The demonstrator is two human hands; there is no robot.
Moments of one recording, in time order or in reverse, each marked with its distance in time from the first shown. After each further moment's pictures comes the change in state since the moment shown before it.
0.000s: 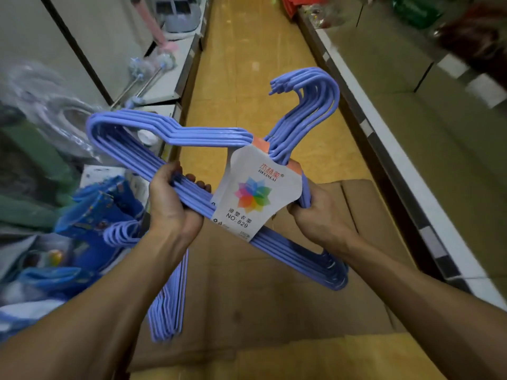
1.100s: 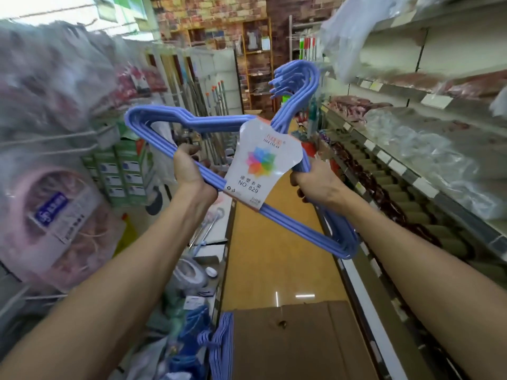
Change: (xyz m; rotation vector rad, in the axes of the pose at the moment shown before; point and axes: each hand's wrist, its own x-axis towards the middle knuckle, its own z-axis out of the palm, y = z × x) left_hand -0.482 0.503 0.438 -0.014 -0.193 0.257; right_hand -0.138 -0.728 -0.318 -0.090 0.057 -0.214
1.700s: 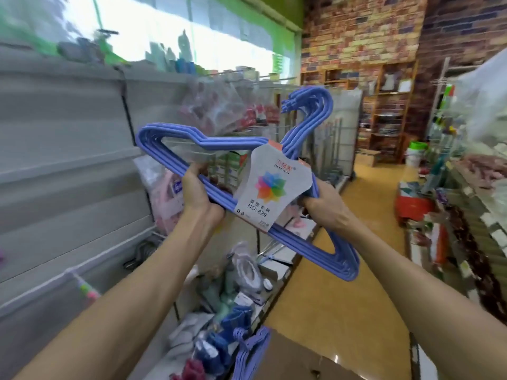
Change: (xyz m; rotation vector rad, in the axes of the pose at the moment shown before) left_hand -0.179 0.031 0.002 -0.188 0.211 0.413; right_hand -0.046 -0.057 -0.025 0.001 -0.355 -0.395
